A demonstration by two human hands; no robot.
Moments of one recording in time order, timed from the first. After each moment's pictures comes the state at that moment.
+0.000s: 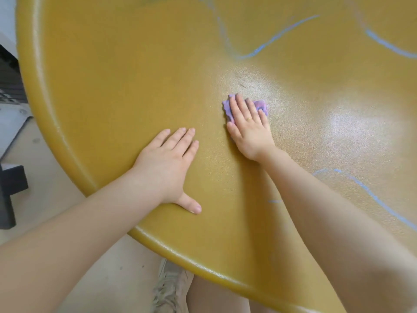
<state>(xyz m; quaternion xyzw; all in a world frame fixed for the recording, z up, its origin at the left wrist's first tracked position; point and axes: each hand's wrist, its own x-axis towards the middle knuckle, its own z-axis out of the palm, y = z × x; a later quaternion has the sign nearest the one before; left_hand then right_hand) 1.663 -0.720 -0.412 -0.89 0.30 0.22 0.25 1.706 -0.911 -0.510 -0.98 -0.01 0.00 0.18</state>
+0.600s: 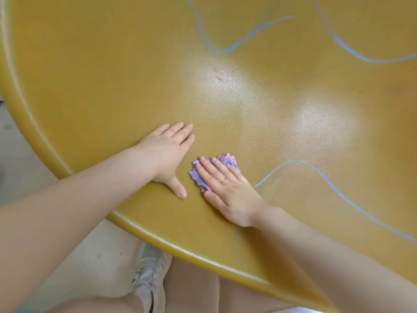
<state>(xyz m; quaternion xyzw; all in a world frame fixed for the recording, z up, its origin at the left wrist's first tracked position) 1.666 -0.753 -0.418 -0.88 0.33 0.27 0.22 1.571 -0.910 -0.497 -0.95 -0.19 0.14 0.20</state>
